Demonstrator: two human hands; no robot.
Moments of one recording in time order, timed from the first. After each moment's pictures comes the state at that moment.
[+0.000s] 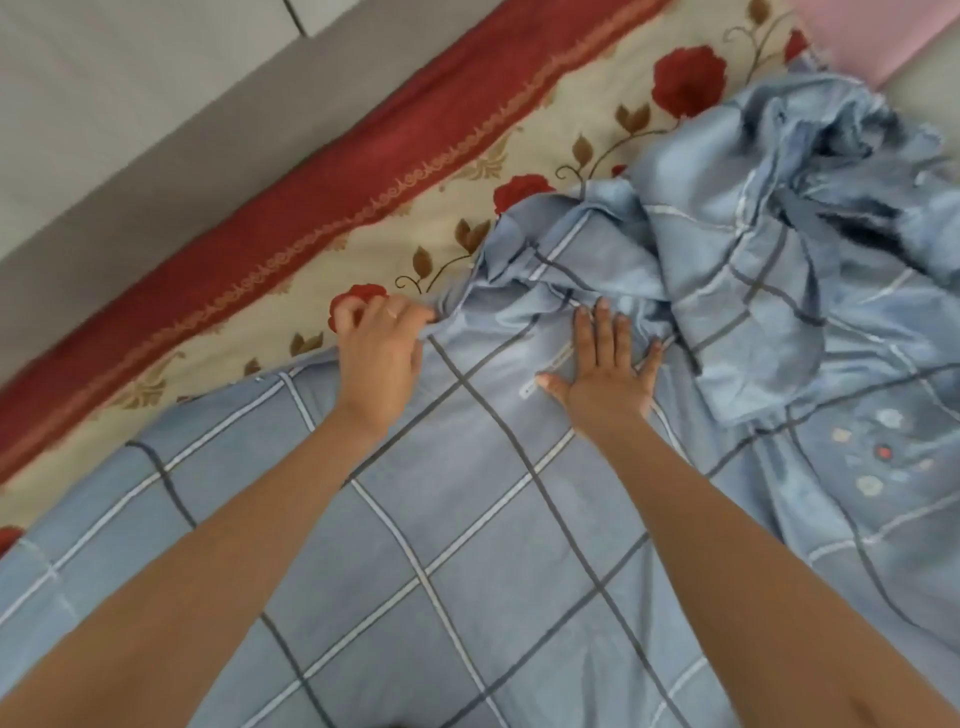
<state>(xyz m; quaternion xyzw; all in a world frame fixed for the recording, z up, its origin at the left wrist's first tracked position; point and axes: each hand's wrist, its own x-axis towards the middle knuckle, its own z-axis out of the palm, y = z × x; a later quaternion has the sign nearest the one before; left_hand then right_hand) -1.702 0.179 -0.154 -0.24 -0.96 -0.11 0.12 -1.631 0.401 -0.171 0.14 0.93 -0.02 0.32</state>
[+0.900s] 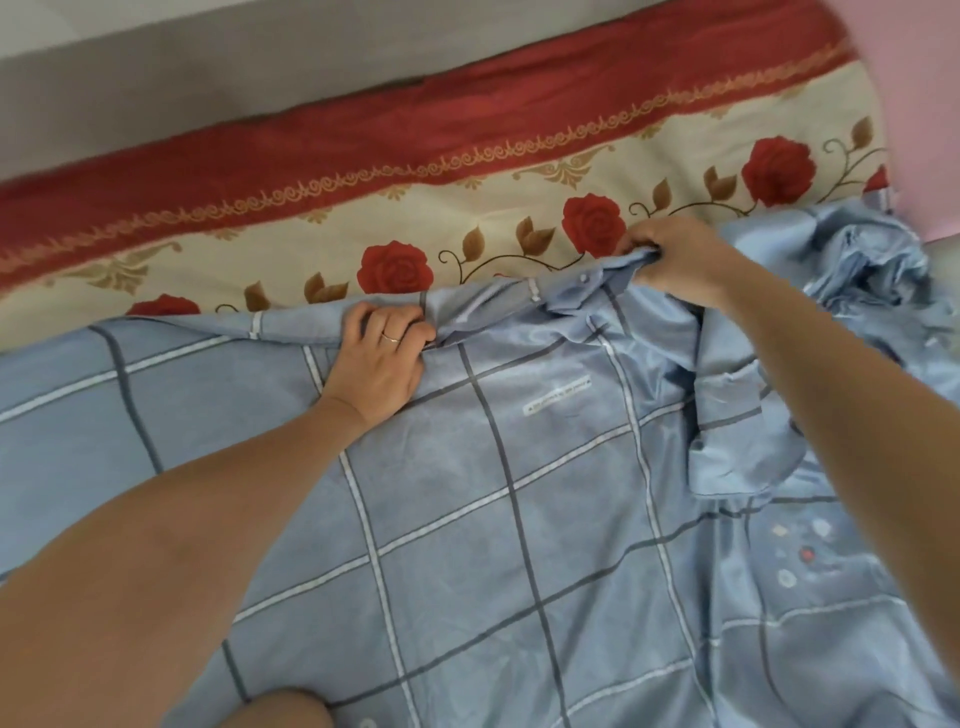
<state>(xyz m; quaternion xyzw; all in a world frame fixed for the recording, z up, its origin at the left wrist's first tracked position) -1.671 0.146 -0.212 -0.22 -0.96 -0.12 0.14 -1.797 0.444 -0.082 -0.06 0.94 -0.16 0.30</state>
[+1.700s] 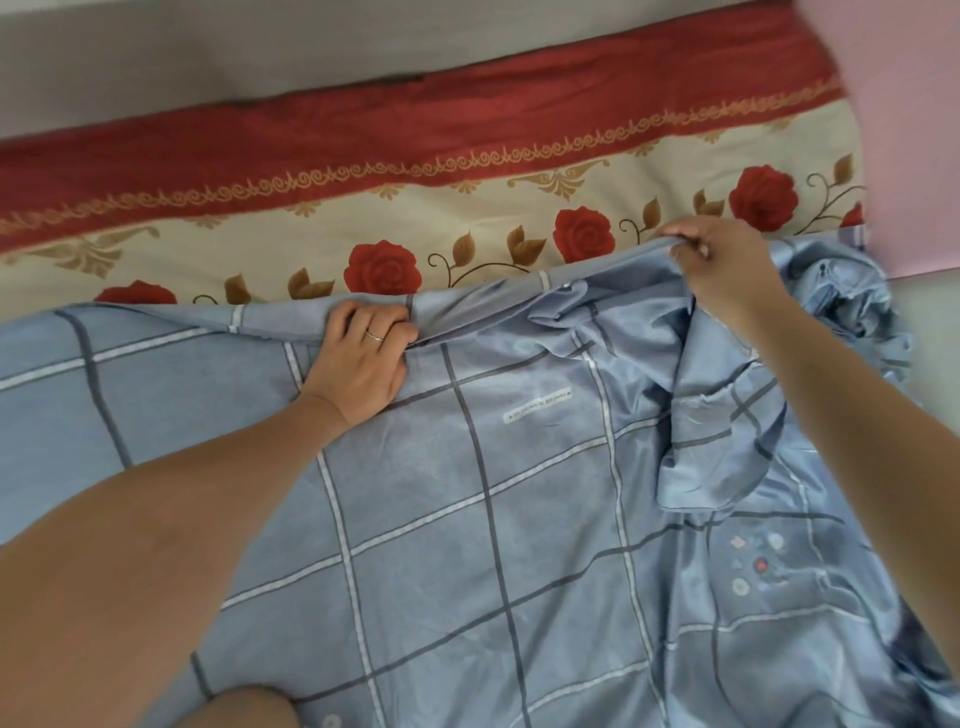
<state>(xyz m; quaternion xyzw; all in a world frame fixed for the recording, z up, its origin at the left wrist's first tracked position) -1.673 0.145 -0.204 -0.21 -0.96 -0.12 0.11 -1.804 0.469 -0.068 -0.02 0.97 -0.19 0.17</state>
